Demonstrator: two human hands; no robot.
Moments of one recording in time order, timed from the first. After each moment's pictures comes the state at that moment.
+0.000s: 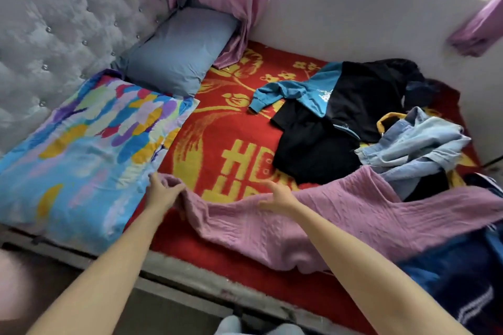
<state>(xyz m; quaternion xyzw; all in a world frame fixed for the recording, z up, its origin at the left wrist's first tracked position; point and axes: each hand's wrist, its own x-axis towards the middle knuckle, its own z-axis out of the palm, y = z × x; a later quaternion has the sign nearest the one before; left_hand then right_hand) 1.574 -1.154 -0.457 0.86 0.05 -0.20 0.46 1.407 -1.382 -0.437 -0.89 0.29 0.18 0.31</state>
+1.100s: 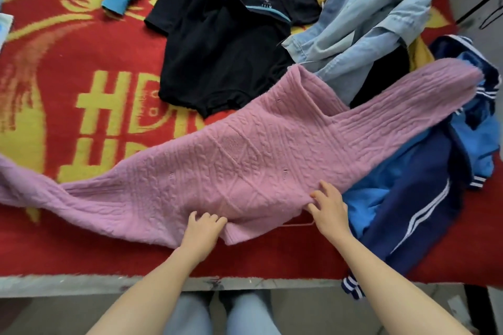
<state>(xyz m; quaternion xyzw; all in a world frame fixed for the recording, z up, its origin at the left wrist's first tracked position) 1.308 -1.379 -0.690 0.76 -0.58 -0.28 -0.05 1.097 -1.577 -0.650 -0.78 0.55 0.12 0.27</state>
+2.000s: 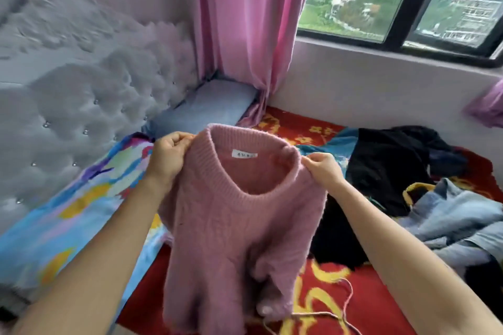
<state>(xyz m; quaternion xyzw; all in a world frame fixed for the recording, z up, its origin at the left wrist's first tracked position) 1.669 -1.229 -0.263 0.72 -0.15 -0.04 0.68 1.524 -1.495 -0.286 -0.83 0.31 -0.18 0.43</state>
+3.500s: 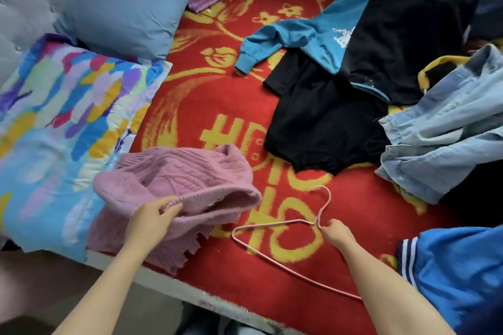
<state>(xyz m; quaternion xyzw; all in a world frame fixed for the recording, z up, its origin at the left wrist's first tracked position) 1.540 -1.273 -0.482 0.93 -0.10 -0.25 0.24 1.301 -1.574 -0.651 -0.70 0.54 0.32 0.34</state>
